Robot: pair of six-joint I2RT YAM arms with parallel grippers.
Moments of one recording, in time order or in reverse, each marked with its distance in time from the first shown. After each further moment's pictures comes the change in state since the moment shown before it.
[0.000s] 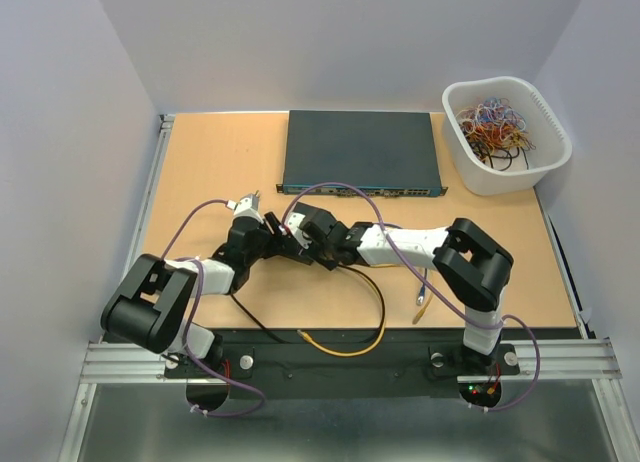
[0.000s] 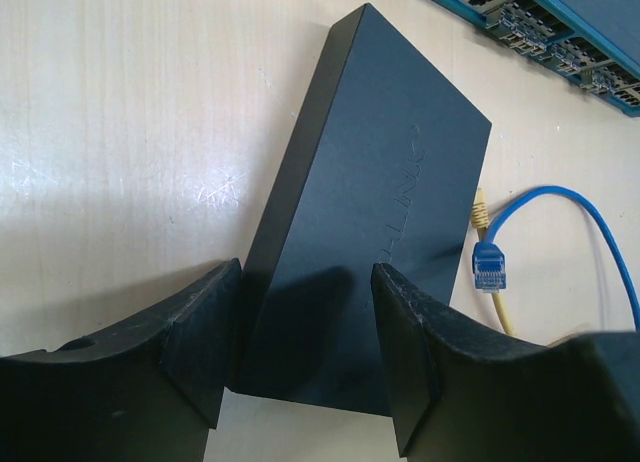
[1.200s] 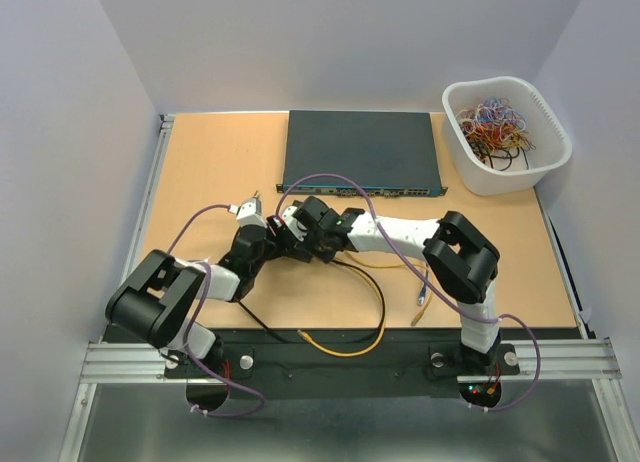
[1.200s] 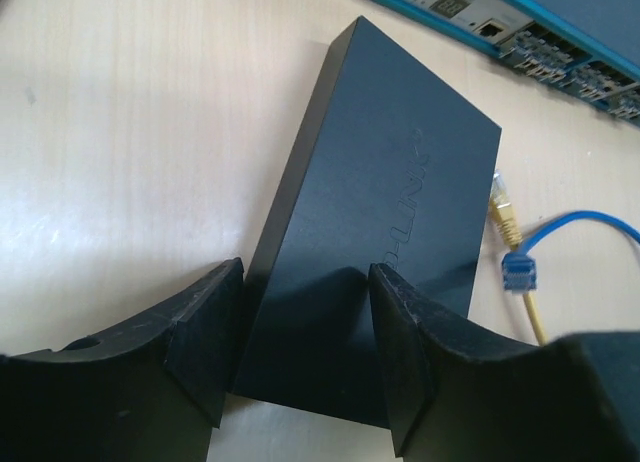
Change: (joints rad) left arm -0.090 0.065 -0.043 0.172 -0.188 0.043; right arm -0.034 0.090 0.177 -0.170 -0.090 -0.015
